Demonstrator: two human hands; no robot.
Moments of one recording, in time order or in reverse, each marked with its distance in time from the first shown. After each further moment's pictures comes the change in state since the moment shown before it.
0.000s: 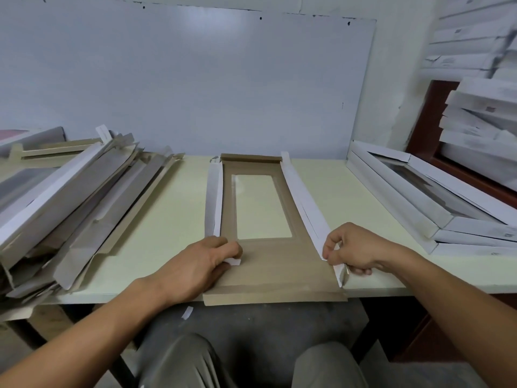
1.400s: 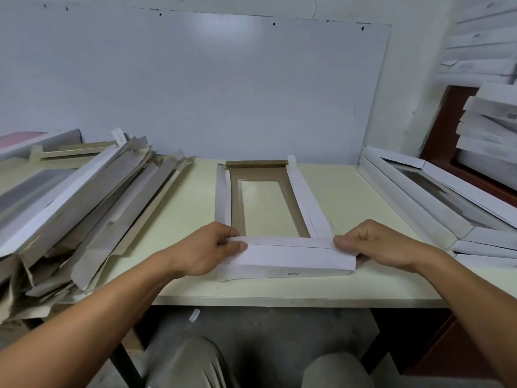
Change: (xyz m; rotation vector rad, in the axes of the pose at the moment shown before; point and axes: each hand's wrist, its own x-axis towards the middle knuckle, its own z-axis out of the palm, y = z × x) left_hand 0.026 -0.007 -0.030 -0.512 -0.155 -0.452; right_hand -0.006 -0.002 -0.021 0.193 -0.169 -0.340
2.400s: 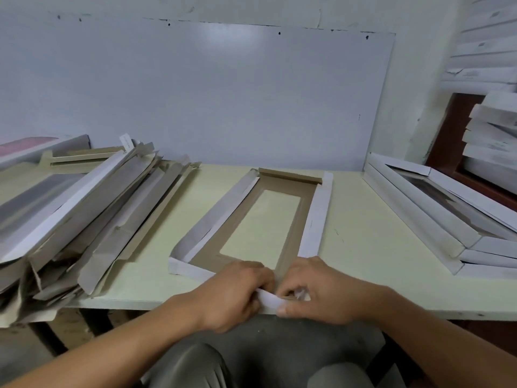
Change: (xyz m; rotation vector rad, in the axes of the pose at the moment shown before) left_hand -0.026 0.017 0.049 0.390 -0.009 0.391; right_hand 0.016 -0.038 0.098 -0.680 -0.090 -0.394
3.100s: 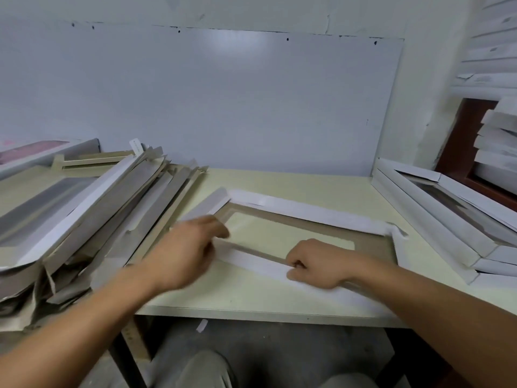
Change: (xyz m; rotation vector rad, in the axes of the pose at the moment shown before) left_hand -0.027 -0.048 -0.071 0.226 0.327 -0.198; right_hand 0.050 0.016 -0.028 -0.140 -0.130 0.172
